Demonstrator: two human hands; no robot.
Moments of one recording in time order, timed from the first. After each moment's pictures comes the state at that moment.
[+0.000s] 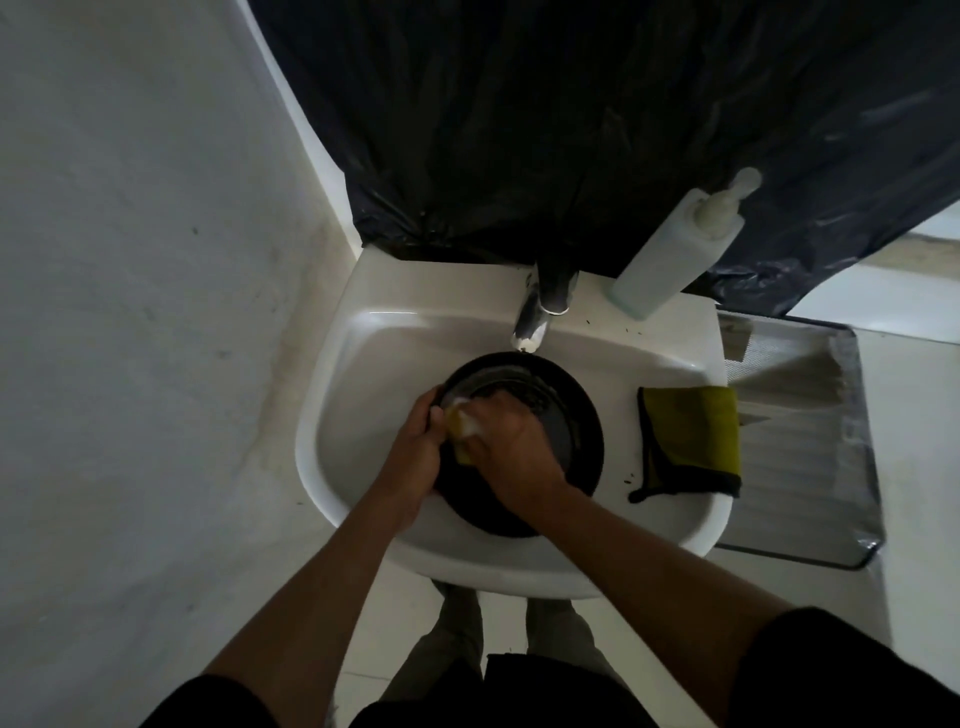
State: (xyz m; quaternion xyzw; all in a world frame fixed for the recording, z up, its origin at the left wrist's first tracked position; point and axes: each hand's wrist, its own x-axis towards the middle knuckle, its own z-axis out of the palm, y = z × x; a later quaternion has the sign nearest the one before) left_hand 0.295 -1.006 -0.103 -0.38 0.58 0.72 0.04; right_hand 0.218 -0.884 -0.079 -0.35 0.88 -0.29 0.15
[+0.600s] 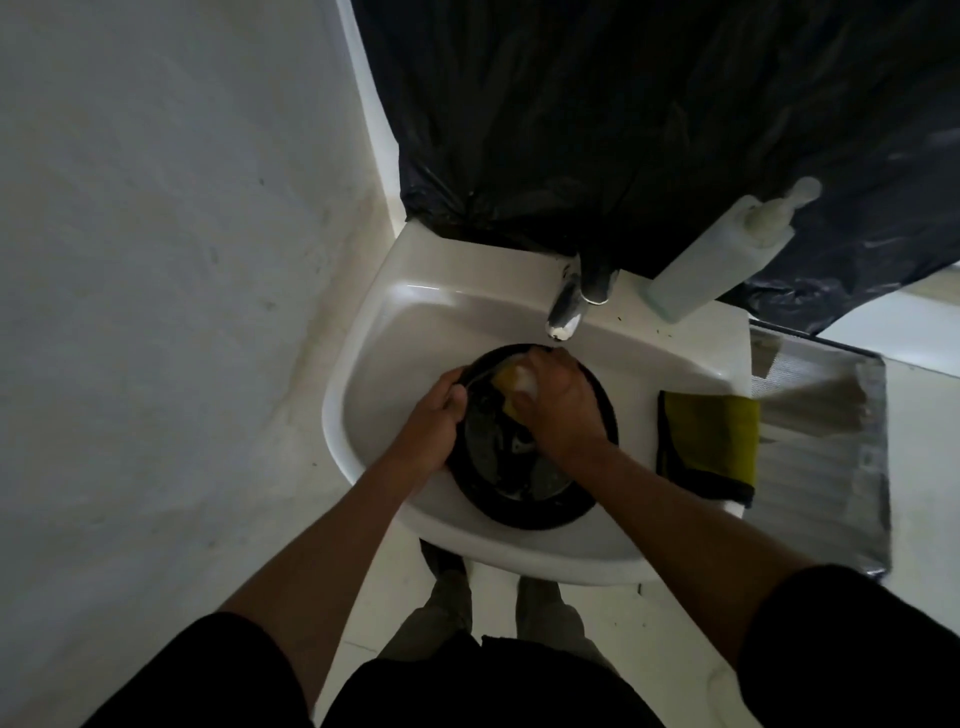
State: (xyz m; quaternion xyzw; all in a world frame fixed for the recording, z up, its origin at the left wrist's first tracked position) left_hand 0.302 -1.009 -0.089 -0.37 0.59 0.72 0.04; right_hand 0.182 -0.876 -0.069 -0.29 0.91 -0.24 0.17
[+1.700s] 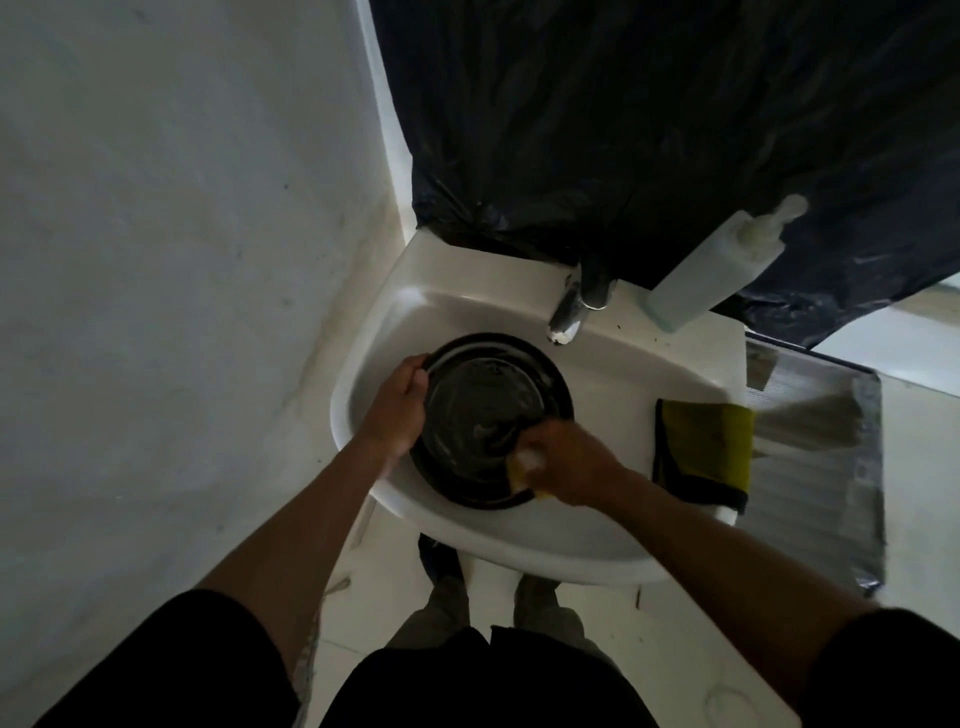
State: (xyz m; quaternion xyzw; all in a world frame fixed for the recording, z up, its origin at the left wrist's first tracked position) left_hand 0.311 -1.042 -0.073 -0.40 0.70 0.60 0.00; right_hand 0.192 -0.831 -0.081 -0.36 0.84 -0.13 0.40
